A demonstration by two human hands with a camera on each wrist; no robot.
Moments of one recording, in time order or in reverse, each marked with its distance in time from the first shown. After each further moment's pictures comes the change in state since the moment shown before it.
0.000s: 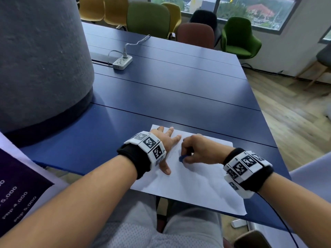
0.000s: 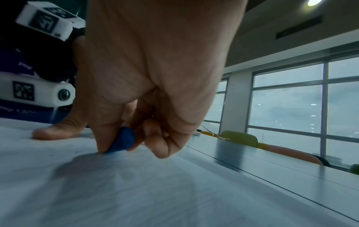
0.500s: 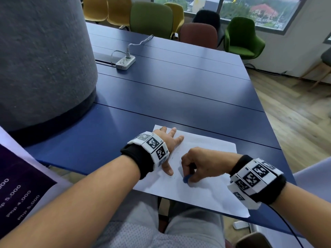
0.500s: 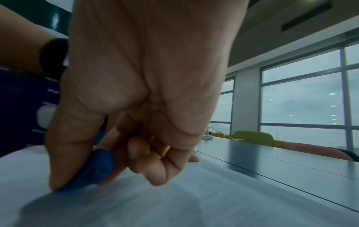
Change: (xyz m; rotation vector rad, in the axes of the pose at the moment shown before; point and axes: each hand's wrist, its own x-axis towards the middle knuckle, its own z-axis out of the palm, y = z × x) left_hand 0.004 -0.001 0.002 -0.002 -0.014 -0.014; right_hand -0.014 -0.017 0.006 -0.007 -0.307 -0.011
